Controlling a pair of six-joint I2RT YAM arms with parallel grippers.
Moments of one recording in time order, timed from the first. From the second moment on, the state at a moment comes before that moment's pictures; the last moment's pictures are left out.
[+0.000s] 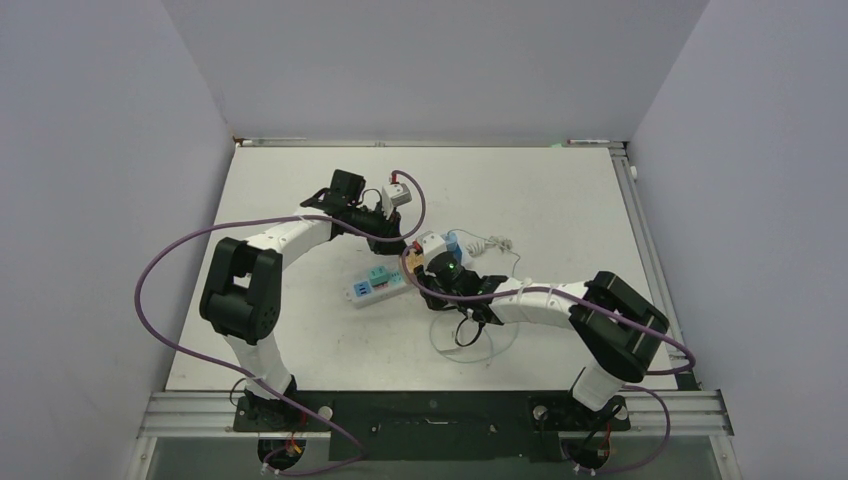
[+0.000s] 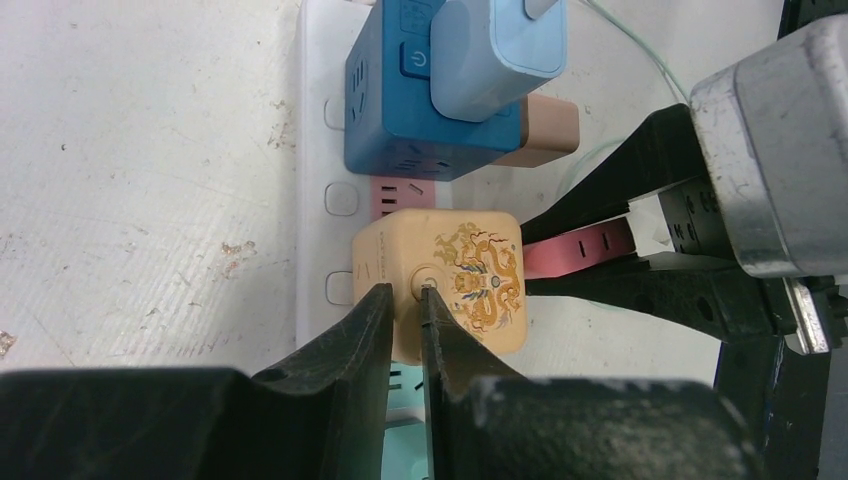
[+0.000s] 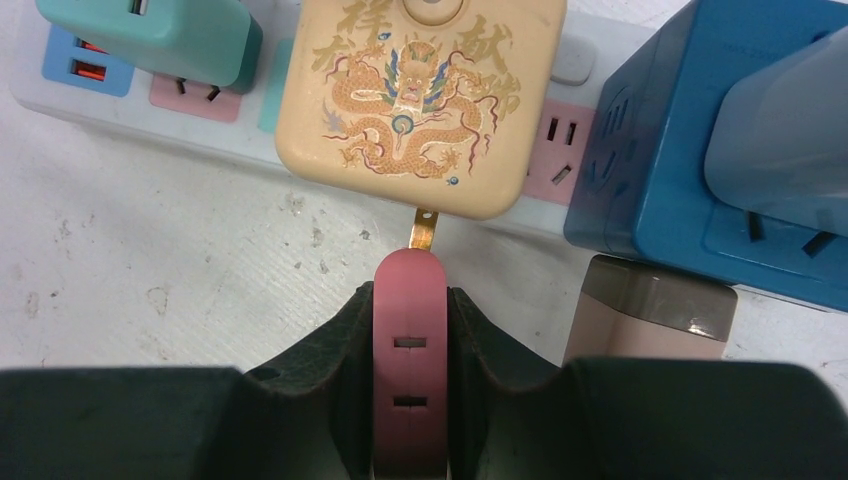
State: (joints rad) left arm -0.36 1.80 1.23 -0.36 0.87 0.35; right arm 0.91 1.63 0.82 0.10 0.16 0.24
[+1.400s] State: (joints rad) left arm -0.37 1.80 1.21 -0.33 0.87 0.40; right arm 0.94 1.65 0.85 0.05 0.24 0.22
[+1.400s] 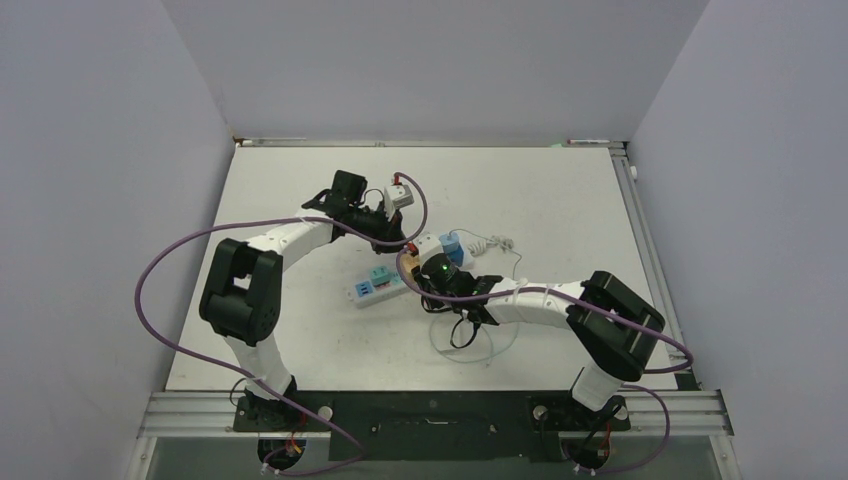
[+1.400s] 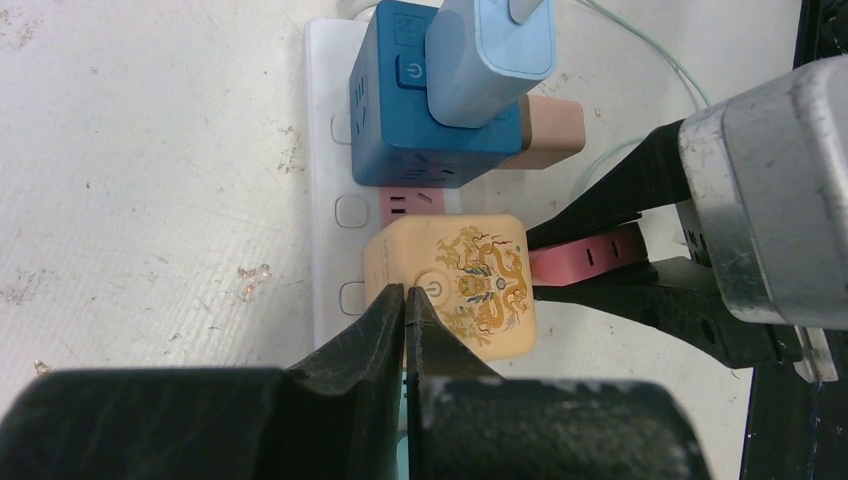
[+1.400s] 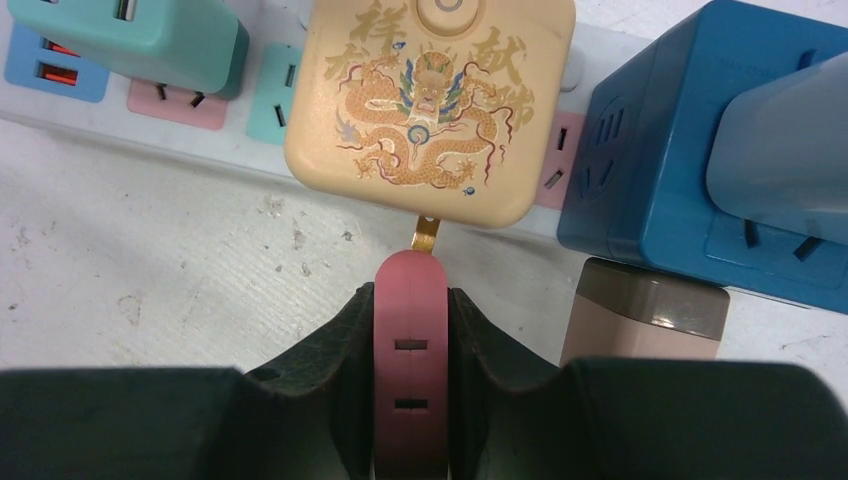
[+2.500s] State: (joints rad) left arm -0.43 1.76 1.20 -0.33 0.77 0.49; right arm 0.93 1.64 0.81 0.12 0.25 0.13
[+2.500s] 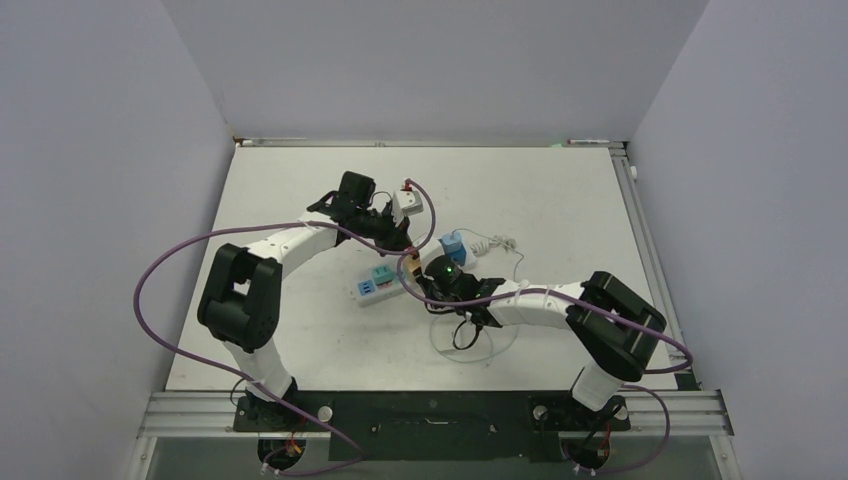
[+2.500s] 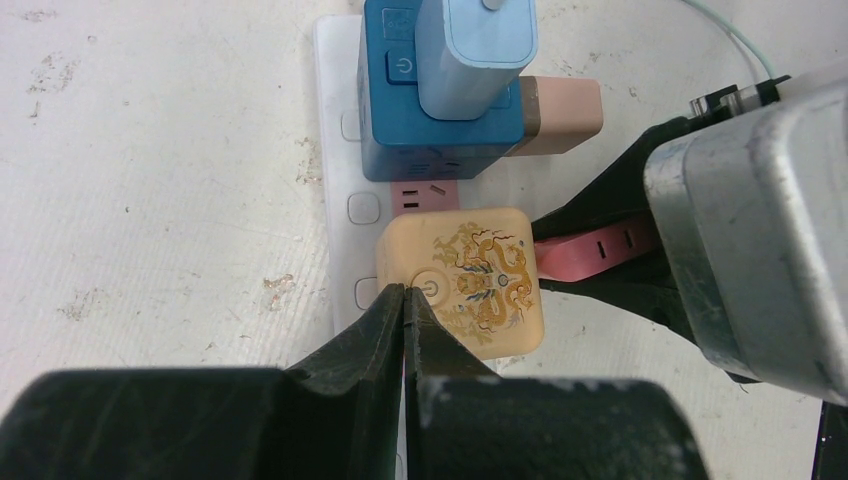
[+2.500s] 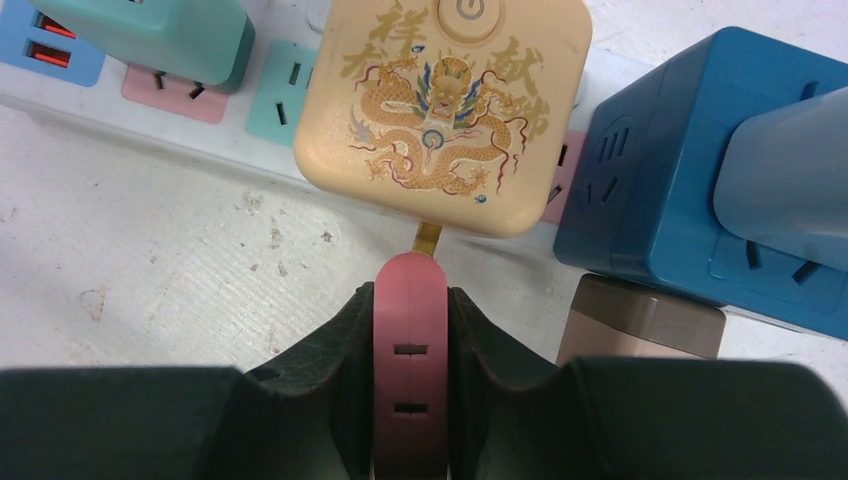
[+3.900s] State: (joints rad) left arm -0.47 1.75 1.16 -0.39 0.93 0.48; right arm 0.83 1.65 0.85 0.12 0.11 0.09
